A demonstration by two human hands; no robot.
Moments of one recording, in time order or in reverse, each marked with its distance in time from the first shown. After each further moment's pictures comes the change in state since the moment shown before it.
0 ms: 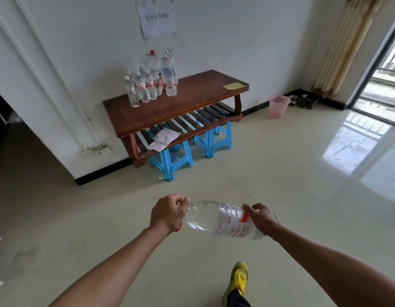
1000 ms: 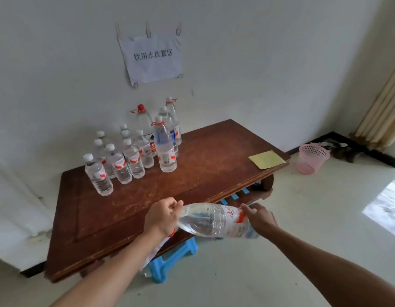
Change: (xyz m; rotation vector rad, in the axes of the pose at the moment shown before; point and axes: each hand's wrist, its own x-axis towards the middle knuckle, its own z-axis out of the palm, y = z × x) left_hand 0.749 -0.017 0.052 -0.089 0.070 -0.075; right_hand 0.604 -0.470 -0.106 -0.033 0.080 -0.156
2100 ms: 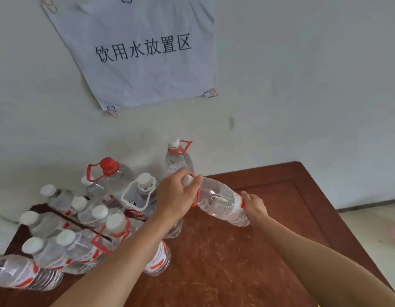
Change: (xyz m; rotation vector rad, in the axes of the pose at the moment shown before) left_hand 0.545 0.047 0.086 -0.089 0.293 -0.183; right_hand 0.584 -0.278 0.074 0.125 -0.294 -0.001
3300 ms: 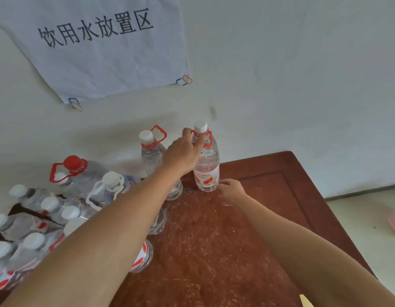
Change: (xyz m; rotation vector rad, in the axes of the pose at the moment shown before) left_hand 0.090 0.049 0.071 0.423 -0.234 0.028; right_hand 0.041 -0.017 0.003 0.127 -0.238 -0.017
